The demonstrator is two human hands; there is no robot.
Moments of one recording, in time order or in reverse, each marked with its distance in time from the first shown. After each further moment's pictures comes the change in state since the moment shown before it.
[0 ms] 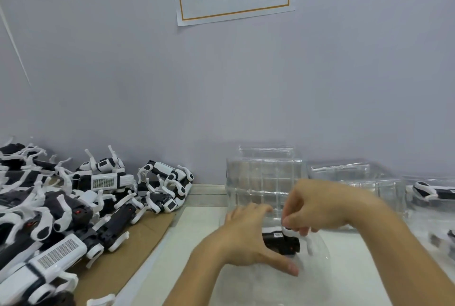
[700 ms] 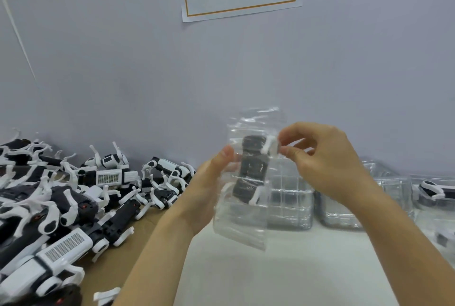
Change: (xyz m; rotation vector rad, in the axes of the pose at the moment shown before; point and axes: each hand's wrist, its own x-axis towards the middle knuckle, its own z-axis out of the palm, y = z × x) left_hand -0.031 -0.004 -0.063 -1.038 0.368 0.188; right_hand 0.003 -0.020 -0.012 0.521 0.909 -0.402
